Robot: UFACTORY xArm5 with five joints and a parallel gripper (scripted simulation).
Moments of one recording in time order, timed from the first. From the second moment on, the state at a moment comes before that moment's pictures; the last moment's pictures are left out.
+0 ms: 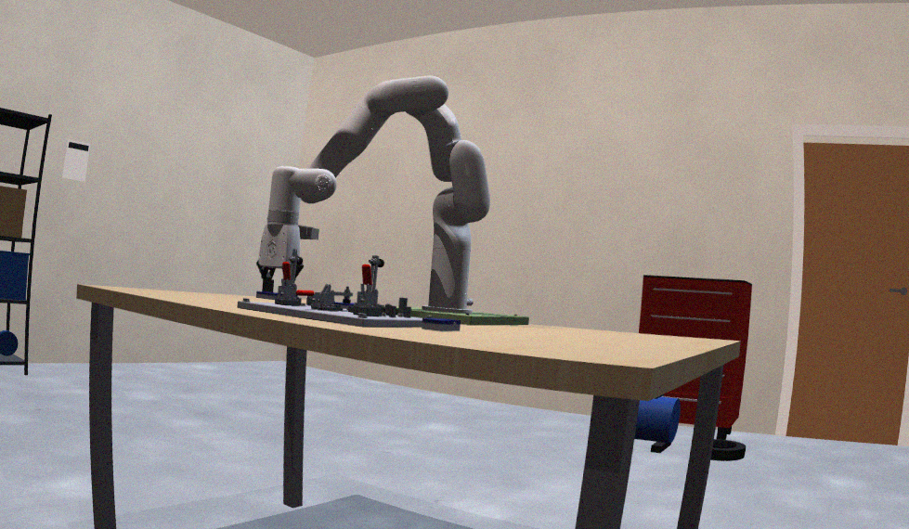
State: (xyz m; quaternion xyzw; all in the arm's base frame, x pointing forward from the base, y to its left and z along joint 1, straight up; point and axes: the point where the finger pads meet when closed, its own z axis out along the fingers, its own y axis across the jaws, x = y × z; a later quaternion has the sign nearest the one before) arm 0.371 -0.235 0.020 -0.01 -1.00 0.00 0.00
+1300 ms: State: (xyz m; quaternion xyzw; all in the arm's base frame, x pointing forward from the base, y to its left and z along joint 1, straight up) arm 0.372 -0.235 0.008 -0.01 -1.00 0.00 0.00
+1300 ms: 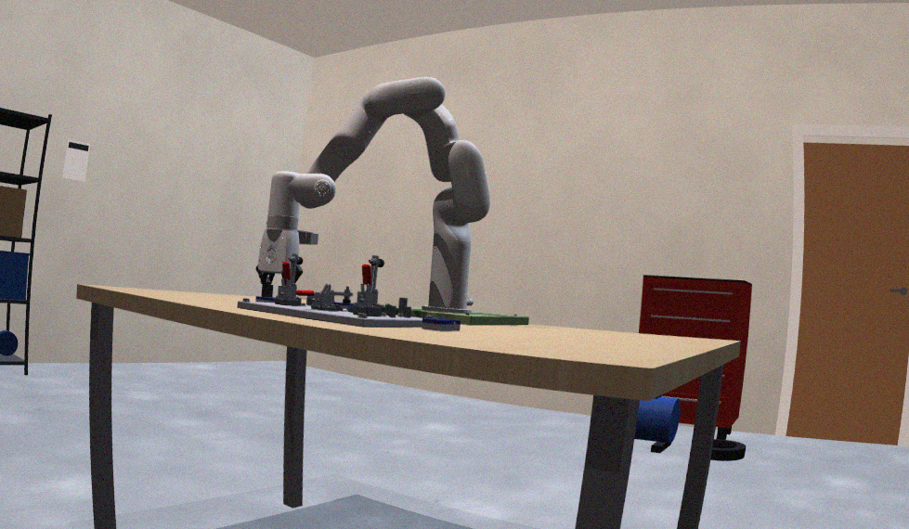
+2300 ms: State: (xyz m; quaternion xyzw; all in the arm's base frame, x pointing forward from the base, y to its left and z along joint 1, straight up) arm 0.372 -0.235 0.001 -0.01 -1.00 0.00 0.00
